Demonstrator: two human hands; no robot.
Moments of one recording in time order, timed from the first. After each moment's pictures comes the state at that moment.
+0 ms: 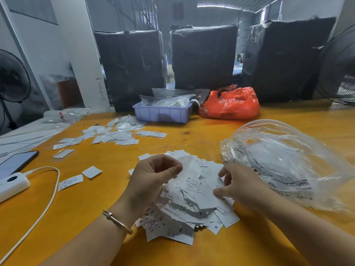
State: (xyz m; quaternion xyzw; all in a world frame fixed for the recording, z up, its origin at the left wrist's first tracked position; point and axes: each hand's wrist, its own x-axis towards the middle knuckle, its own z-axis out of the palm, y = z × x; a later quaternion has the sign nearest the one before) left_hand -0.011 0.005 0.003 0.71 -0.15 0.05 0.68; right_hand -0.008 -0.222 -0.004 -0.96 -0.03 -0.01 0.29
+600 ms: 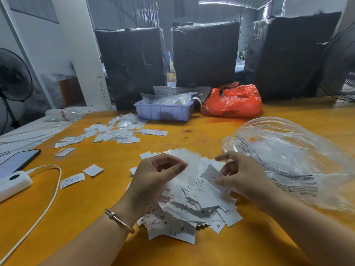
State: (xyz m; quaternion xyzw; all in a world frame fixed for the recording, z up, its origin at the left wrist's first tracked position) left_hand -0.011 0.004 0.003 0.72 -0.17 0.06 0.67; right_hand -0.014 -0.221 0.002 -0.85 -0.06 -0.05 0.52
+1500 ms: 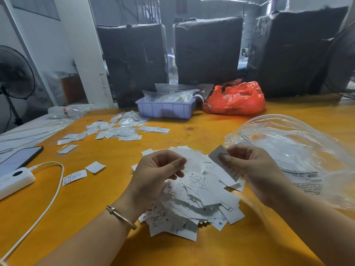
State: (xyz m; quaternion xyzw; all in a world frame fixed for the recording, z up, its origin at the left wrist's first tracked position) left_hand -0.015 0.003 0.006 0.69 -0.14 0.04 0.71; right_hand -0.017 -0.221 0.013 -0.70 -0.07 -0.04 0.71
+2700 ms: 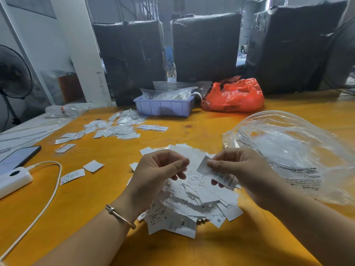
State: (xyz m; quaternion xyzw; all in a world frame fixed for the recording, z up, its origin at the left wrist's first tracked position) left_hand -0.018 0.002 0.006 0.71 -0.19 0.02 0.67; right_hand -0.028 -0.210 0.018 -0.72 -0.11 0.03 0.68
